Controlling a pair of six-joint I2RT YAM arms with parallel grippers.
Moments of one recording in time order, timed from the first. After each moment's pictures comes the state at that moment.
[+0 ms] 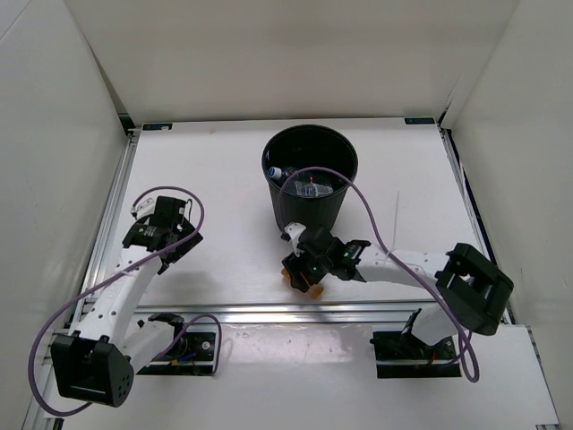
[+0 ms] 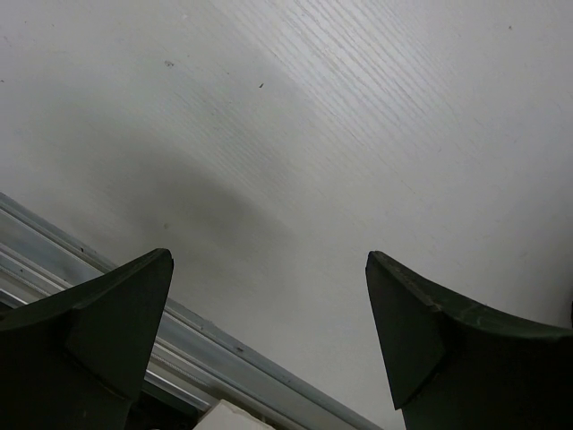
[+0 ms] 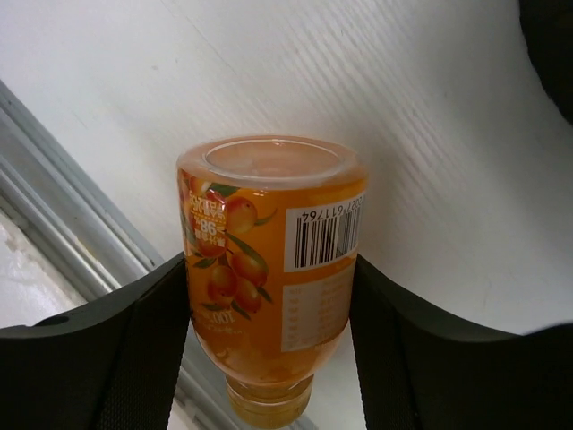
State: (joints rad) left arm -0.18 1.02 0.82 -0.92 -0.36 -0.84; right arm 1.01 1.48 0.76 -0.18 -0.09 0.17
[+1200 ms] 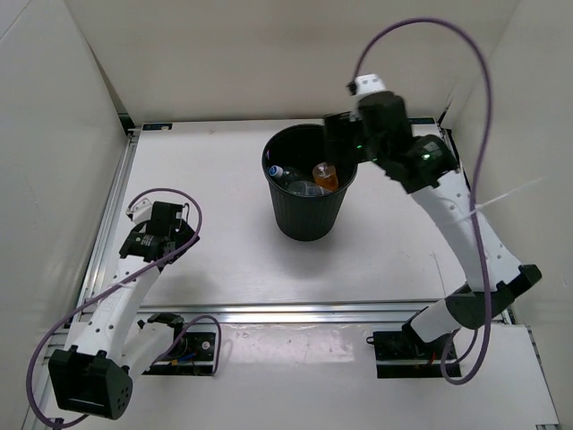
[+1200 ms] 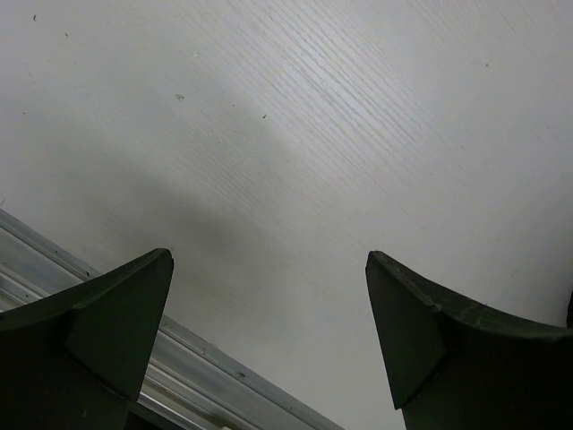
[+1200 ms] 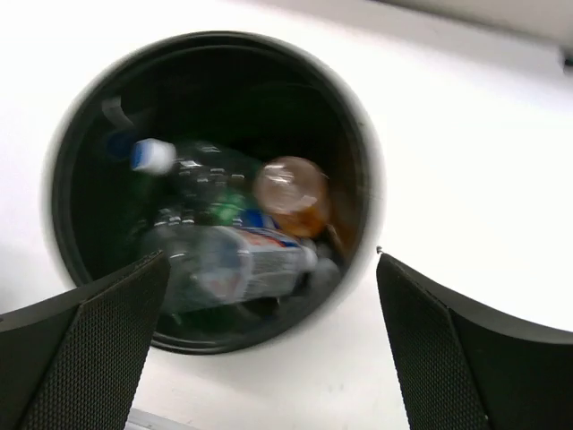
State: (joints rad) left arm -0.18 0.94 0.78 -0.87 -0.41 -0.82; right arm 0.71 1.51 1.90 -0.90 0.29 0.14
